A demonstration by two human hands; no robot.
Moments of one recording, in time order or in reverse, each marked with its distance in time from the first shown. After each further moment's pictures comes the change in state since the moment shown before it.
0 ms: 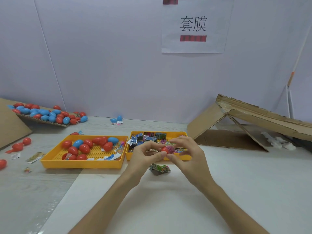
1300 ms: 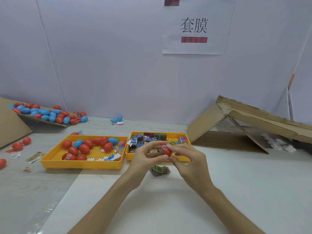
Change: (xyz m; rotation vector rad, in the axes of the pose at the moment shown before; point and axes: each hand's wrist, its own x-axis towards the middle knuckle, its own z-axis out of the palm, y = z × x) left_hand 0.000 0.000 0.002 -0.069 -0.093 -0.030; right_hand -0.005 -0.004 0.000 -0.157 0.033 -0.184
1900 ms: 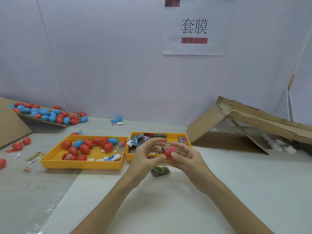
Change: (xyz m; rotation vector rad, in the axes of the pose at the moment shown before) left_hand 0.003 -0.003 -0.003 0.225 0.046 0.139; right_hand 0.008 0.008 -0.001 0.917 -0.161 0.791
